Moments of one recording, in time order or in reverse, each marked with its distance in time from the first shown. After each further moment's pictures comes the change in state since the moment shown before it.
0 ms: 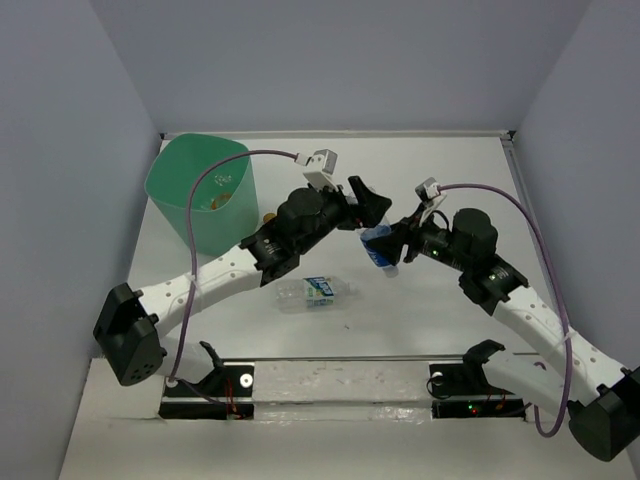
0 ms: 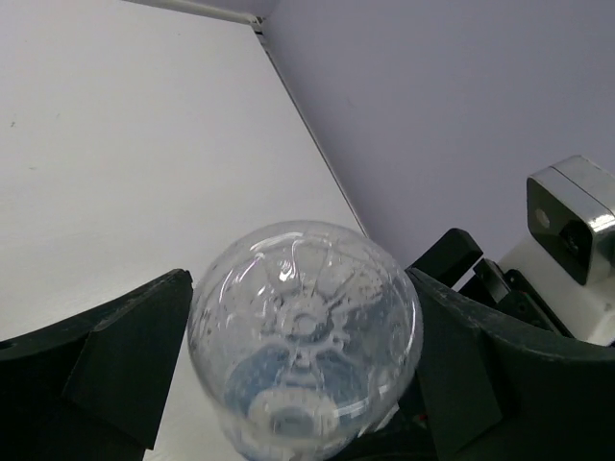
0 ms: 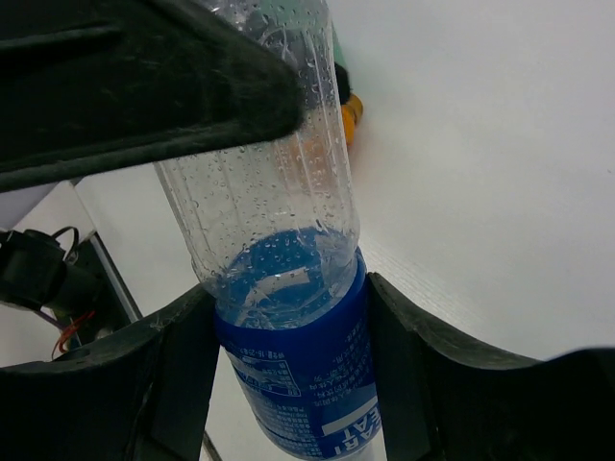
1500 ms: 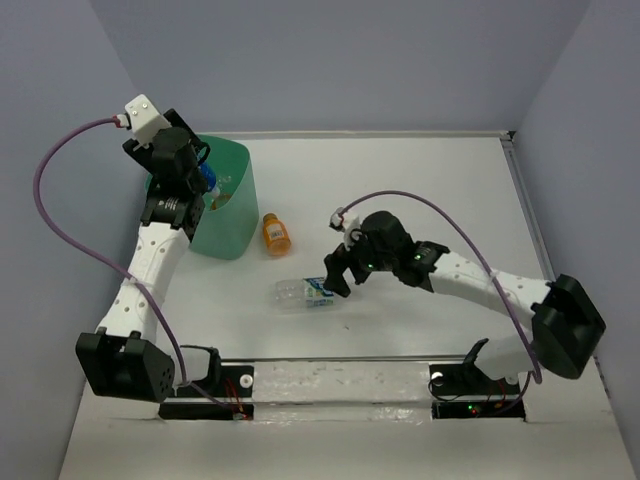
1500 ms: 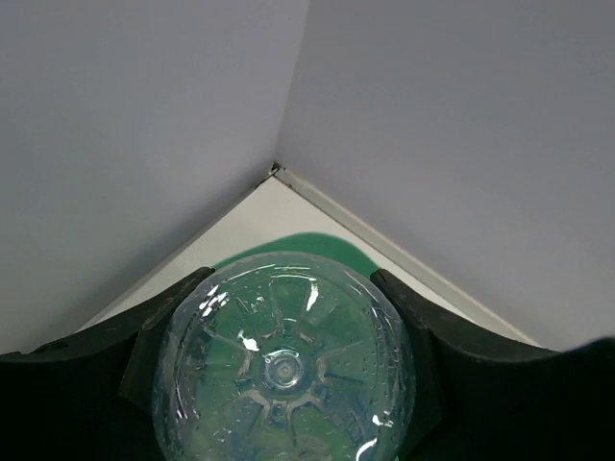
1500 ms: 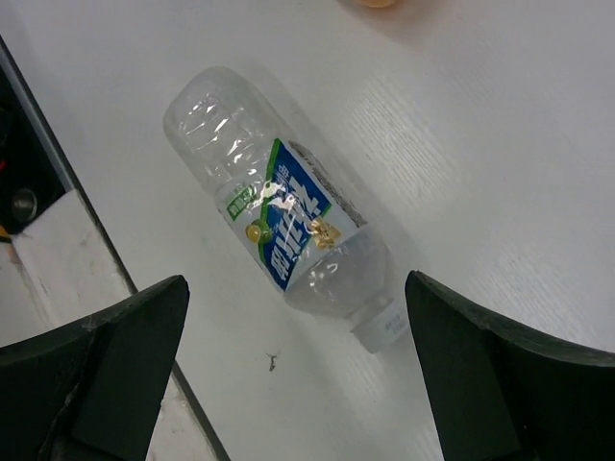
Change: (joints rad) left arm 0.759 -0.104 0.215 -0.234 -0.569 0.399; right arm 0.263 0.399 0.104 -0.121 0.083 -0.148
